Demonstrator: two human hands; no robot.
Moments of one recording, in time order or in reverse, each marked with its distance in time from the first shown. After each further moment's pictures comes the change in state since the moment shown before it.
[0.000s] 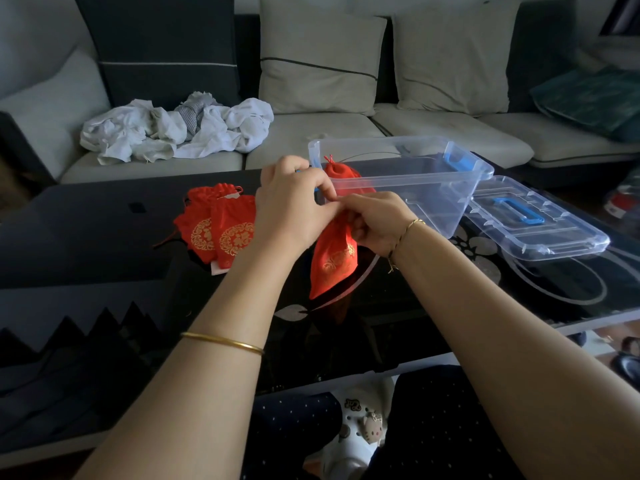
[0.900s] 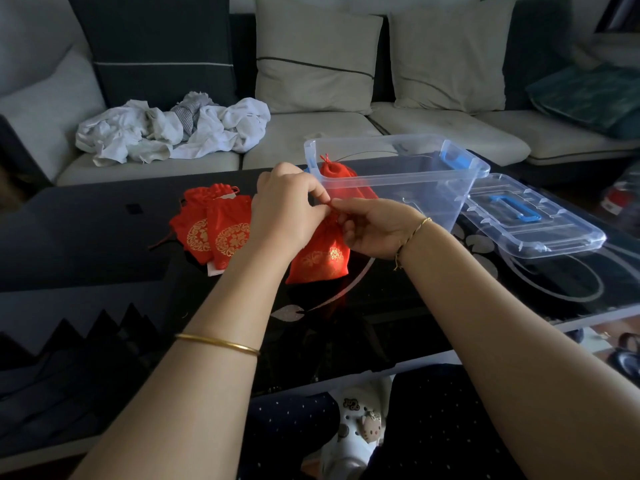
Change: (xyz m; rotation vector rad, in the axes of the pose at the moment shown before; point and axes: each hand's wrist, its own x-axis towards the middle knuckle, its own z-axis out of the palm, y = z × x) left_hand 0.003 -0.008 0.003 -0.019 -0.021 0.025; right_hand -0.003 -0.003 -0.011 0.136 -0.207 0.256
